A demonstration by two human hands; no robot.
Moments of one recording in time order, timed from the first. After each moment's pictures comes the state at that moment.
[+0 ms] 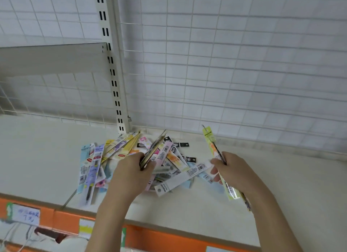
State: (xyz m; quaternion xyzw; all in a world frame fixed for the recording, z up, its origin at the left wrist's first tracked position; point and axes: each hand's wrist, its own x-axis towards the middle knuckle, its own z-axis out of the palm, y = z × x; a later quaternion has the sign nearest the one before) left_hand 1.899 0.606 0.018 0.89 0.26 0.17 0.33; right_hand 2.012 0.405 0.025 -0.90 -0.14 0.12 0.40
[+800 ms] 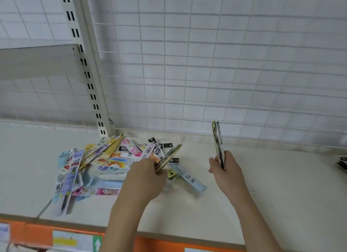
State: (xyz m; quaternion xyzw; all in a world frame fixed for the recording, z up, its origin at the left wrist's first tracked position) left_hand 1.931 0.547 0.025 0.92 0.24 0.06 0.31; right_hand 2.021 0.375 -0.007 -0.83 -0.08 -0.01 0.55
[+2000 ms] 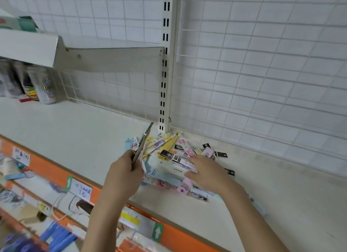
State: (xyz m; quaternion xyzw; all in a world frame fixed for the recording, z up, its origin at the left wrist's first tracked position) left_hand 1.838 0.665 0.017 0.80 0.39 0.25 0.38; right_hand 2.001 0.535 0.002 -0.88 -0.46 0.08 0.10
